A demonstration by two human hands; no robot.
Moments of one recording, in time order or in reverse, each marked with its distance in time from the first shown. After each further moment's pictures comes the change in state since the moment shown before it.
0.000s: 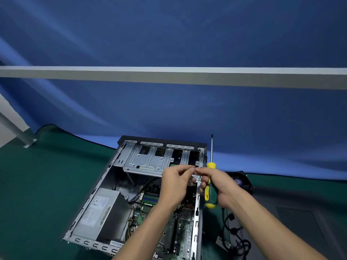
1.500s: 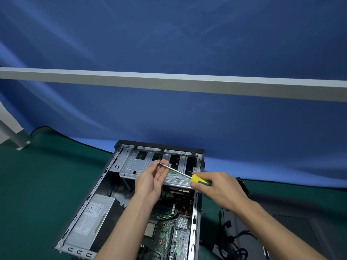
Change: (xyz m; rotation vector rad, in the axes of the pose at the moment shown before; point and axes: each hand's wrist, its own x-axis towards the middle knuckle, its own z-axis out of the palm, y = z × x) left_hand 0.033 0.006 -0.045 -0.903 0.268 -0.457; right_hand -0.006 -0.014 -0.023 -1.489 0.109 -0.659
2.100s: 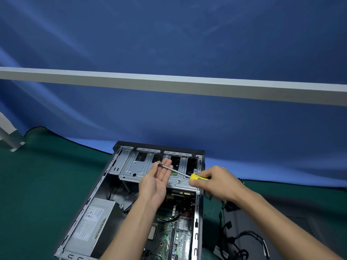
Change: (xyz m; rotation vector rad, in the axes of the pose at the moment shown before) left_hand 0.000 0.000 0.008 -0.129 -0.050 -0.063; right_hand 0.016 -0.023 -0.022 0.223 -0.203 0.166
